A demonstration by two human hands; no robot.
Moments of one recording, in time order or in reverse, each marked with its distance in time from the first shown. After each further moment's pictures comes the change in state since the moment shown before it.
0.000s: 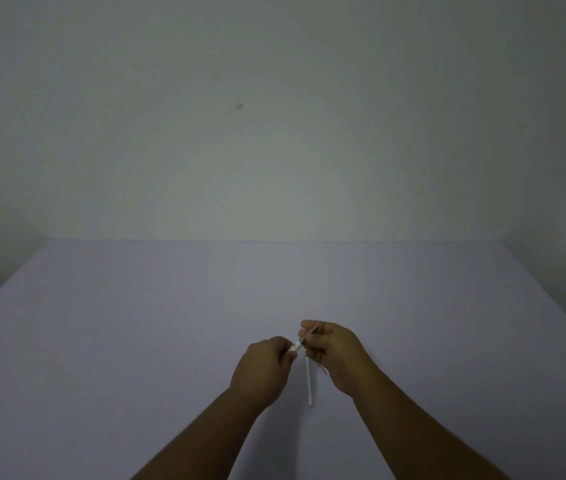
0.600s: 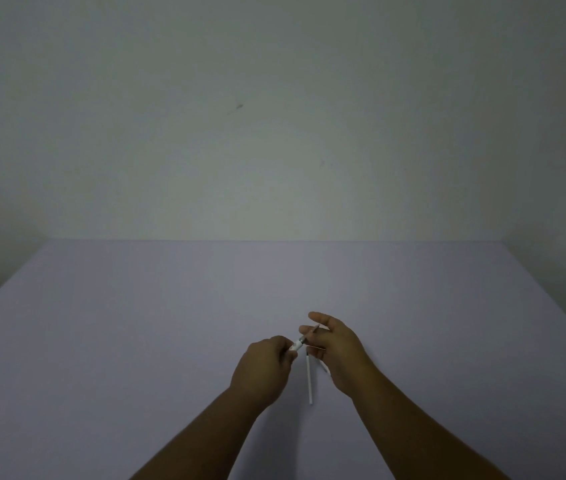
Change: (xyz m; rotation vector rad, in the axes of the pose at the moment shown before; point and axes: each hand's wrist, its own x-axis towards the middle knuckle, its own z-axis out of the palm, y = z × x) left_hand -0.002 0.002 -0.002 0.012 0.012 0.016; right_hand -0.002 0.000 0.004 -0.009 0.036 -0.047
